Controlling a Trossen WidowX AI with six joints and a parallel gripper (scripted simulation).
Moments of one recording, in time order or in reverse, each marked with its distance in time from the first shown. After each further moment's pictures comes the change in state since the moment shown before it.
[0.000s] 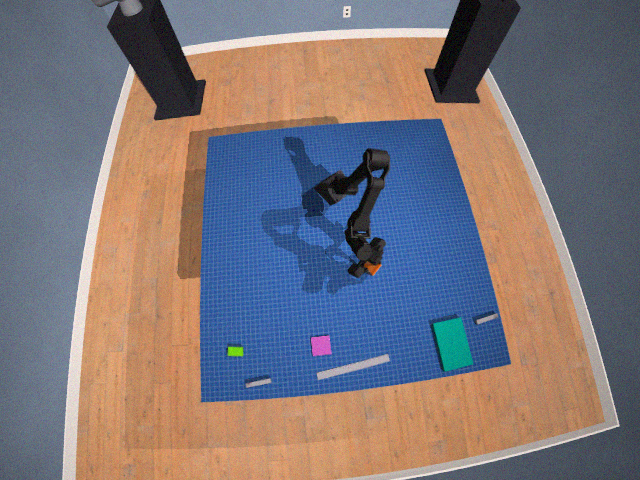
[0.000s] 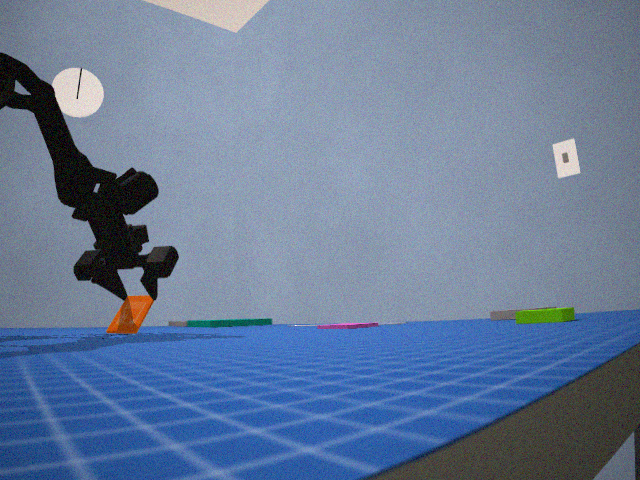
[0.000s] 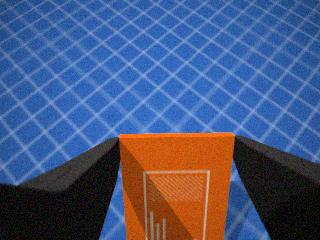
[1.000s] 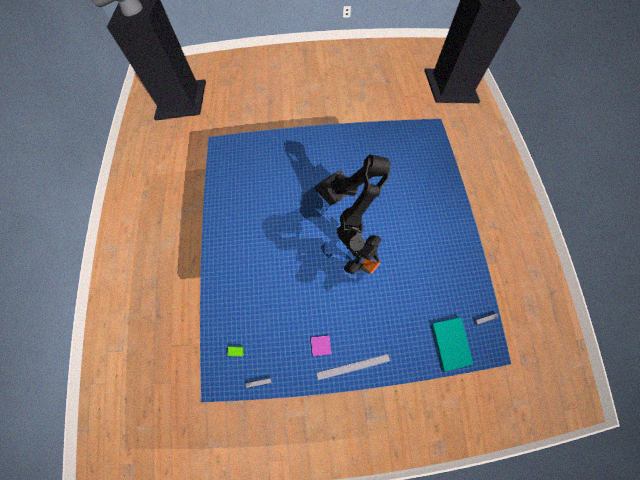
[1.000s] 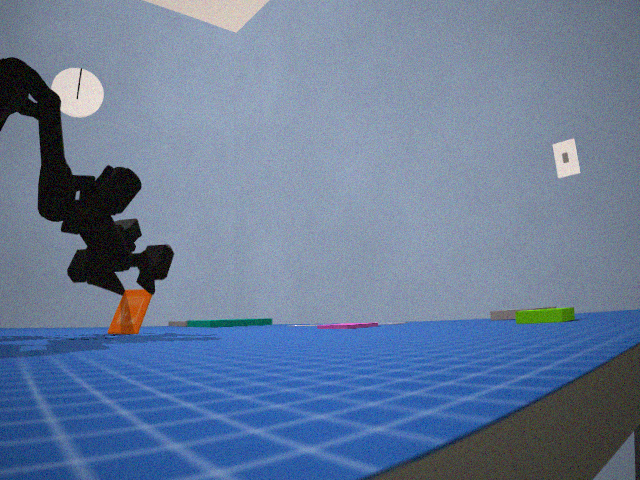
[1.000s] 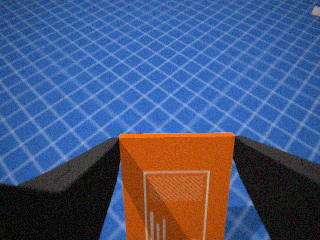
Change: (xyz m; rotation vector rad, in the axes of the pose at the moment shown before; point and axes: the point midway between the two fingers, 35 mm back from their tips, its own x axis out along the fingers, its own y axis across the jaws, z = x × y) arm -0.013 -0.001 -0.006 -0.001 -0.195 0.000
